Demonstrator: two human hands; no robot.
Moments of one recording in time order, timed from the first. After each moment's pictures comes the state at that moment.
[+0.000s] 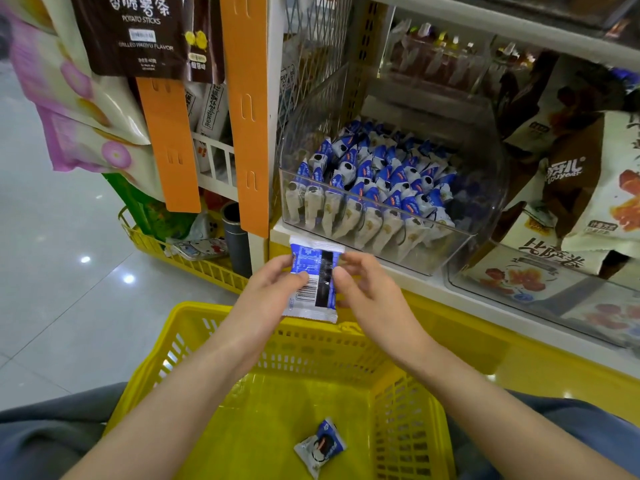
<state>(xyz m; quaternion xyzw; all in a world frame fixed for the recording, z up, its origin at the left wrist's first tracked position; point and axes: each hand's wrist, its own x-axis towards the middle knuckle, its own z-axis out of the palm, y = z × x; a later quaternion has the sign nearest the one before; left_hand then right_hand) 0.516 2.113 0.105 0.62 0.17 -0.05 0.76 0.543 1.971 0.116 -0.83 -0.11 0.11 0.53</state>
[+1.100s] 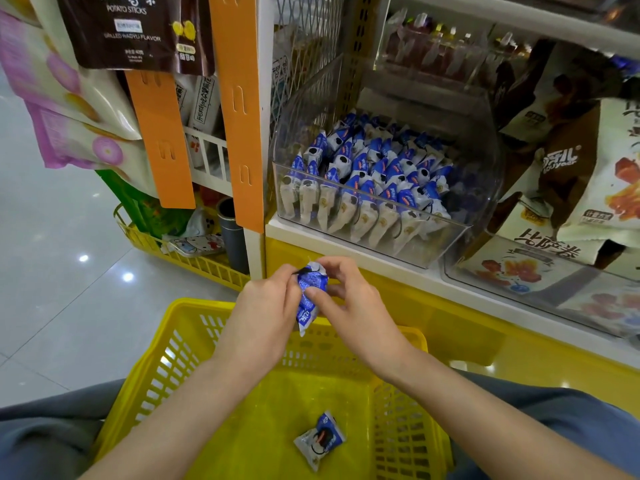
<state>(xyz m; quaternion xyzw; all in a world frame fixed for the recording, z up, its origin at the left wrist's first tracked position) 0.503 2.110 0.088 0.91 0.01 0.15 0.38 0.531 1.979 0.102 -0.82 -0.18 0.09 0.53</state>
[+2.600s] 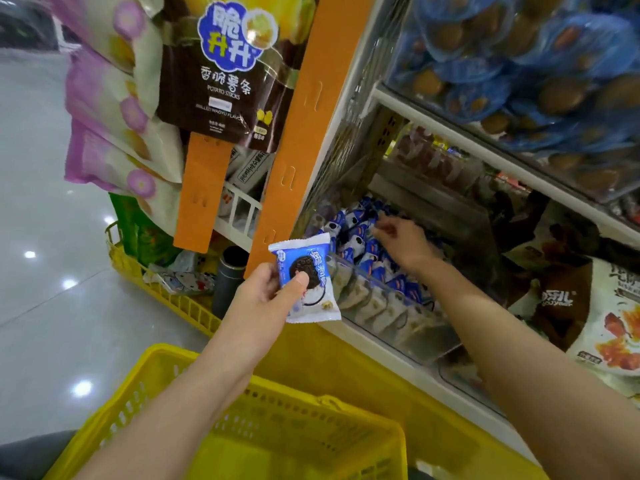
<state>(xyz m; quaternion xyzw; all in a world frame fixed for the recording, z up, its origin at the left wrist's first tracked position) 0.540 2.139 0.138 0.59 0.11 0.10 0.79 0.730 1.980 0.184 -0.96 -0.12 0.00 0.23</state>
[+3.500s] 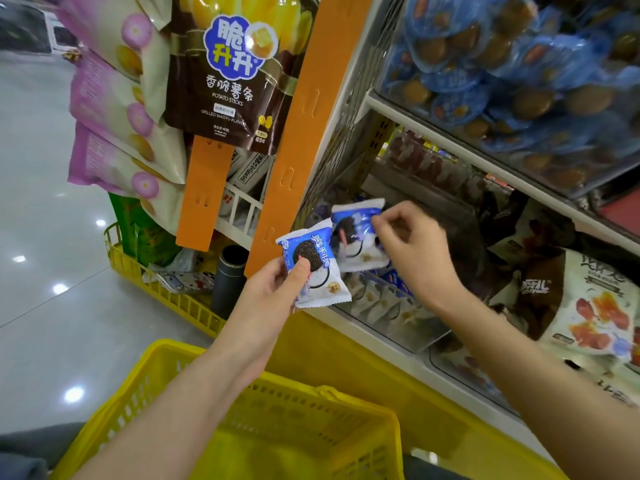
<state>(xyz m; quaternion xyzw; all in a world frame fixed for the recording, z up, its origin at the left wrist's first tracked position) 0.526 2.134 0.156 0.55 0.07 0.06 0.83 0.631 1.986 0.221 -0.88 -0.24 -0.16 0.38</state>
